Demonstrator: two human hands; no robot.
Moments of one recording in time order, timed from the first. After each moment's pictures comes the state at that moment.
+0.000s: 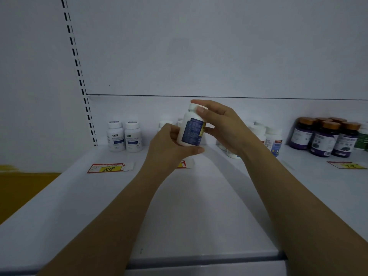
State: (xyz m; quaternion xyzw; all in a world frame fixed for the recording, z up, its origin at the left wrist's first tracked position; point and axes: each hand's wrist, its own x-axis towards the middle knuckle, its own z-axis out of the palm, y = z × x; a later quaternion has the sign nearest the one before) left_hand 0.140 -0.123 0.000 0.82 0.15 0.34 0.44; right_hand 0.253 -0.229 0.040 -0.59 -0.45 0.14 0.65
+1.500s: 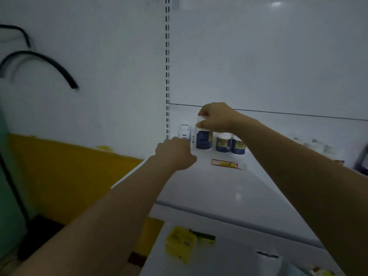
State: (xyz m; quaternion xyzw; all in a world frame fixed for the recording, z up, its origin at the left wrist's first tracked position) left_hand 0.012 -0.101 0.032 0.92 0.38 0.13 0.01; right_hand 0.127 -0.162 0.107 -0.79 -0.59 -0.06 0.18
